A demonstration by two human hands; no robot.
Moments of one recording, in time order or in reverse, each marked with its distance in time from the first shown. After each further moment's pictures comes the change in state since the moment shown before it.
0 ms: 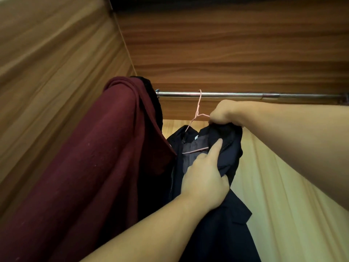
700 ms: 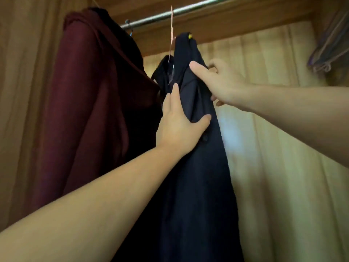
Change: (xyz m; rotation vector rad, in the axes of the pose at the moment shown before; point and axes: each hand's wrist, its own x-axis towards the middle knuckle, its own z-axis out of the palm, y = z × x) left_hand -0.081 0.030 0.004 0.046 0.026 -0.150; right_hand -0.114 0.093 0.080 0.773 0.067 -0.097
